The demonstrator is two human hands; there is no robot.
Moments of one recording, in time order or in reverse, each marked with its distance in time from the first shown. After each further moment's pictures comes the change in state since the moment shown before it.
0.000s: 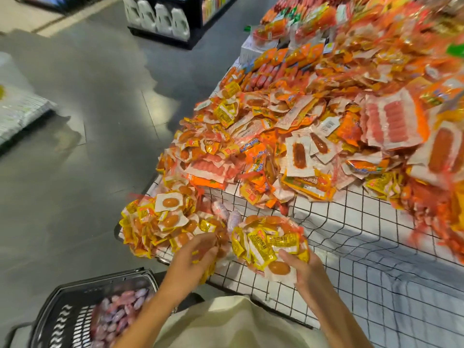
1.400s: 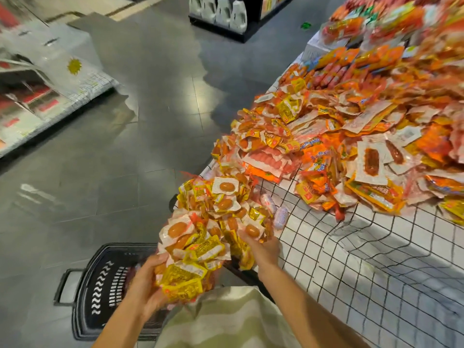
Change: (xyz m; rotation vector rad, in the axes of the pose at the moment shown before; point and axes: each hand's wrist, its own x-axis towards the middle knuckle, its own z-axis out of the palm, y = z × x) left_hand -0.092 -0.080 -0.124 -1.254 -0.011 -0.361; right_hand 0.038 0.081 0.183 -0.361 0.201 0.124
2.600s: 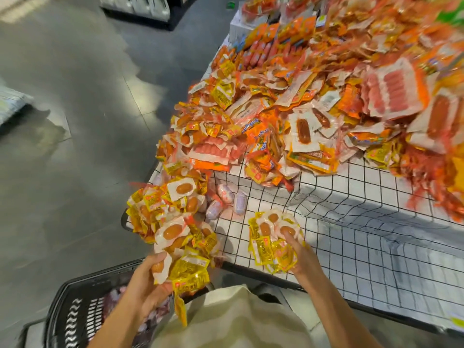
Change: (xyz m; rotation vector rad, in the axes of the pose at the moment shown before) left_hand 0.060 -0.018 0.011 0.202 0.181 -0.278; right_hand 0.000 0.038 -0.167 0.385 0.057 0.041
